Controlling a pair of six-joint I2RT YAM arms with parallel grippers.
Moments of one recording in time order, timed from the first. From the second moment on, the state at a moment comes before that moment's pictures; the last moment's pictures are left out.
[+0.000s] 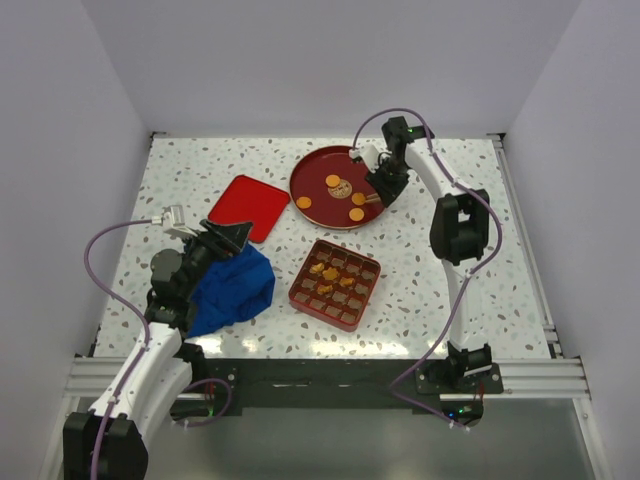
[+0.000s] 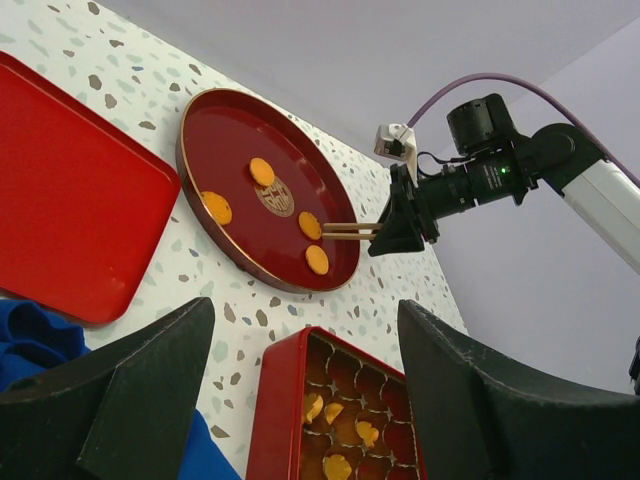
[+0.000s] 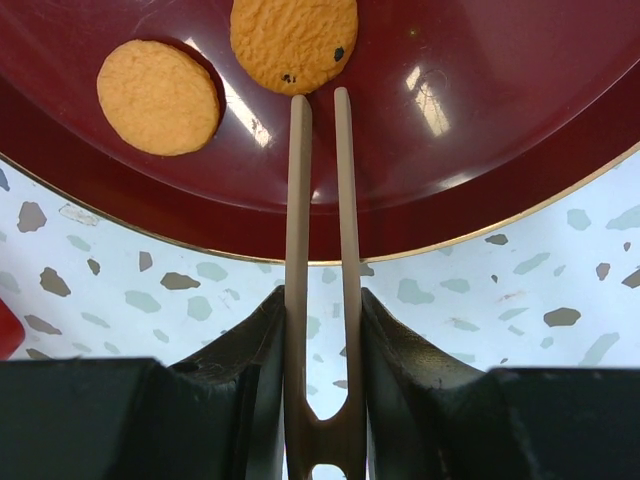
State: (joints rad) left arm -0.11 0.70 0.28 0.43 0.26 -0.80; right arm 0.25 2.38 2.21 -1.19 -0.17 -0.69
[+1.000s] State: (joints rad) left arm -0.11 0.71 0.28 0.43 0.27 -0.80; right arm 0.28 2.41 2.25 -1.18 -0.22 -0.66
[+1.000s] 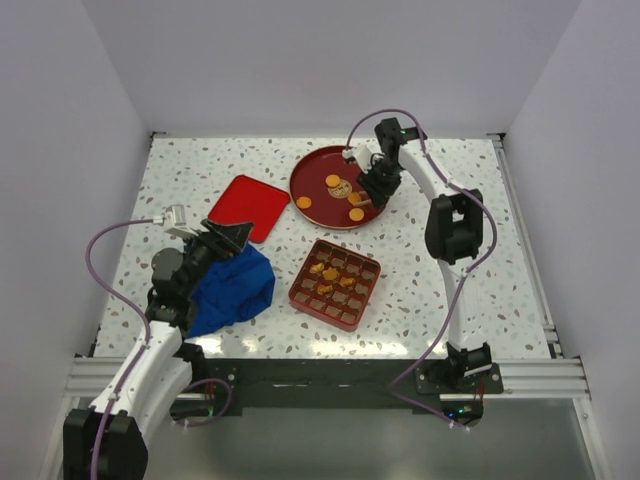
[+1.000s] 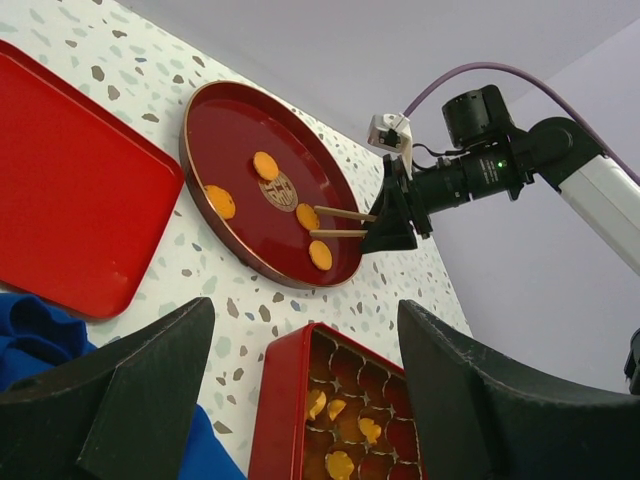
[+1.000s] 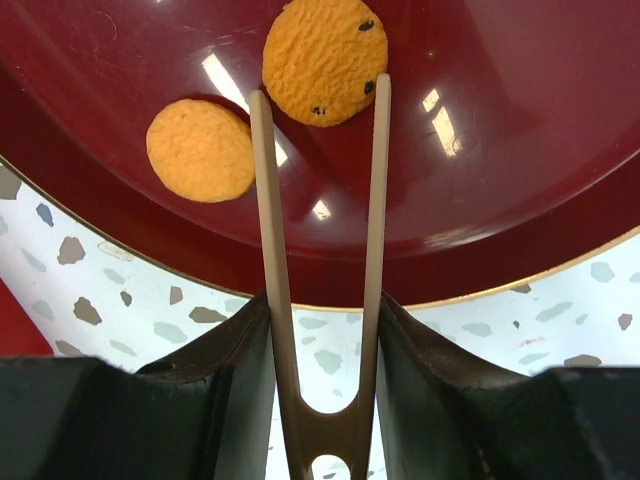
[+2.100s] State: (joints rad) left arm -0.10 0.72 0.28 0.43 0.27 -0.80; right arm 0.29 2.50 2.34 -1.21 -0.22 -0.58
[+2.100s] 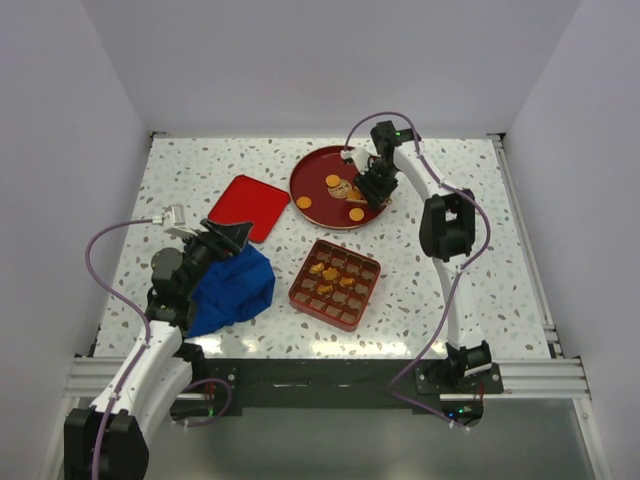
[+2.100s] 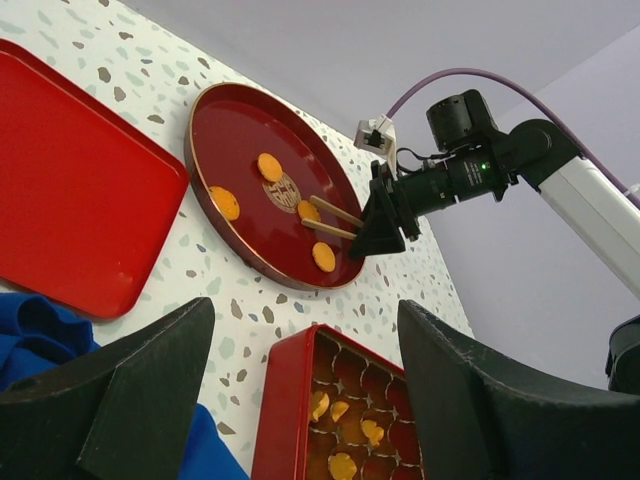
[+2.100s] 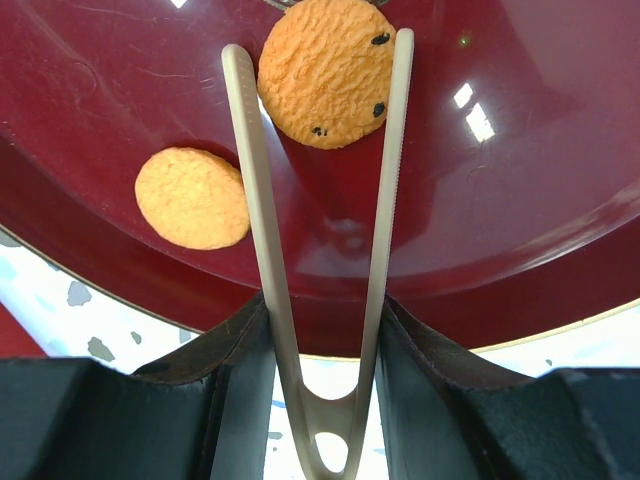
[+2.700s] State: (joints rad) left arm -0.10 0.71 0.28 0.43 0.27 -0.80; right arm 0.29 2.50 2.34 -1.22 -0.24 -0.49
